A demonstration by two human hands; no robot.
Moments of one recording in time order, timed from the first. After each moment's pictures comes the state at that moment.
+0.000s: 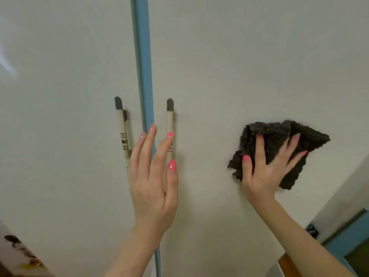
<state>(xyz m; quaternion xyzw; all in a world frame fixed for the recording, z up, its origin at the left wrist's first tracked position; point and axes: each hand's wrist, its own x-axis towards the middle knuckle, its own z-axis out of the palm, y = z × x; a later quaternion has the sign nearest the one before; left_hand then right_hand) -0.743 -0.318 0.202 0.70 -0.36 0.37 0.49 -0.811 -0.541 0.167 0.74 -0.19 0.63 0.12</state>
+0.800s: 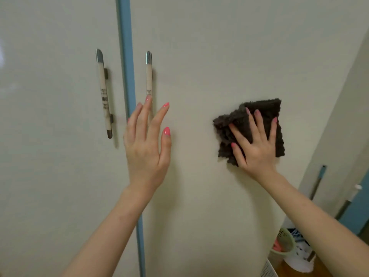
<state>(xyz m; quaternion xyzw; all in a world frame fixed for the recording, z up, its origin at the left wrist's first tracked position) -0.733 -0.346 0.152 0.67 -0.39 0.45 0.46 -0.849 -0.585 0.133 0.77 -0.04 0.58 0.25</state>
